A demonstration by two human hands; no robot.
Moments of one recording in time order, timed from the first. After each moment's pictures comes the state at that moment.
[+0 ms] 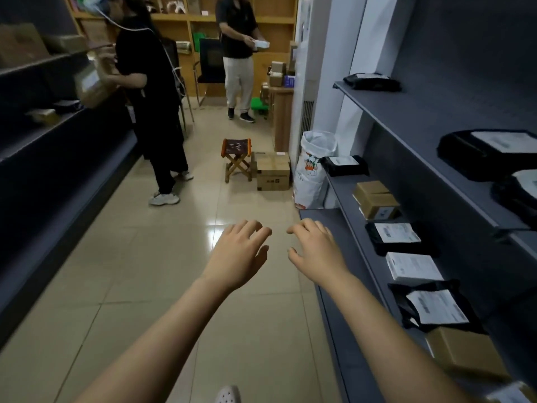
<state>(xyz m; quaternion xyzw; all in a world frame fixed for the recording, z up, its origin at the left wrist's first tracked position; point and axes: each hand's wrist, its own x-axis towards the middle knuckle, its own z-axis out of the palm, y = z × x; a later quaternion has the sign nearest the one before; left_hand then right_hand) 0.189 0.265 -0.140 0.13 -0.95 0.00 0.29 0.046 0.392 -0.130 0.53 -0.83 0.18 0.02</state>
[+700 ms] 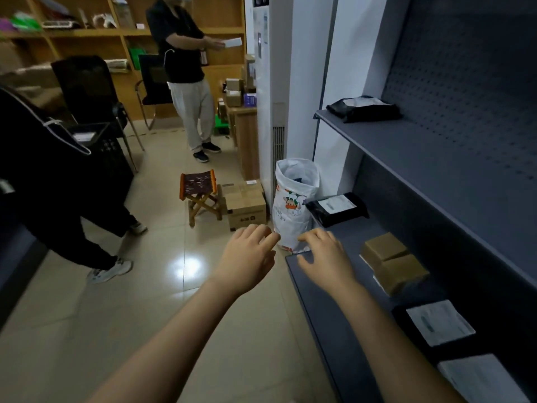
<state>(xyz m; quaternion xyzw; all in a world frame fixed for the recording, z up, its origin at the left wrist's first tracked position) -0.133 -0.024 -0.131 0.02 -0.97 0.02 0.23 -0.254 0.129 -0.147 0.41 -0.89 0.22 0.03</state>
